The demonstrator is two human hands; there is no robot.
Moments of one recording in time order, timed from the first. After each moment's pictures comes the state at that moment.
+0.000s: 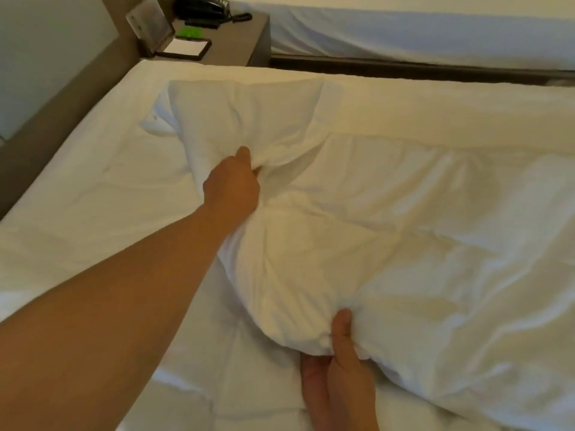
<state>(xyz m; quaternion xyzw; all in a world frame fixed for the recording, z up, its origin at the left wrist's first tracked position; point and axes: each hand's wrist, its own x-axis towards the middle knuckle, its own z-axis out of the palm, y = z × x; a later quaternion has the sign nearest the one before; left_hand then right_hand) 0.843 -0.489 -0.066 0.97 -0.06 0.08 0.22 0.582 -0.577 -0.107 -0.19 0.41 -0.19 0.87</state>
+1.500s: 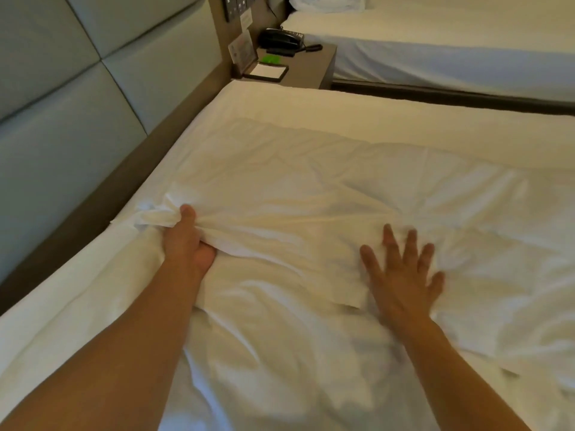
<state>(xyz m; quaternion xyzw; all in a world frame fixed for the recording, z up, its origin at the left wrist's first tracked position) 0.725 -0.252 -0.048 0.42 0.34 0.08 0.84 0.608 -0.572 -0.065 -0.94 0.22 0.03 0.25</state>
